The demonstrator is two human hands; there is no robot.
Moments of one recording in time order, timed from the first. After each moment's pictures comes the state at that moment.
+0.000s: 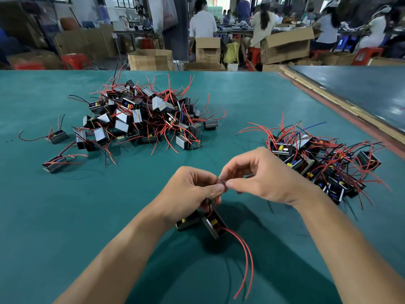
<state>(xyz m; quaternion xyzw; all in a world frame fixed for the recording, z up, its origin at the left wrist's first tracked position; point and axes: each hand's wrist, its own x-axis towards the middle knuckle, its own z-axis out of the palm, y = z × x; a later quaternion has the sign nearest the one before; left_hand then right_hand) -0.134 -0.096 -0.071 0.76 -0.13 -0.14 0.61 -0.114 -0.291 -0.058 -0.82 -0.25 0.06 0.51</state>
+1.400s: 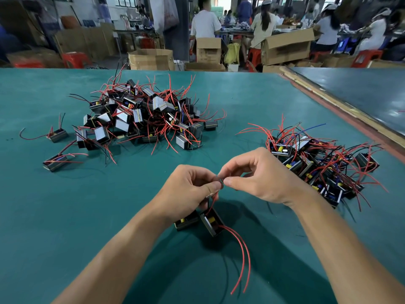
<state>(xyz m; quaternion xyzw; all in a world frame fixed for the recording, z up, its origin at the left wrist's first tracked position) -0.127 -0.093 -0.079 0.76 -0.13 -0.11 0.62 -0.115 -0.287 -0.055 -0.84 -0.24 0.02 0.48</state>
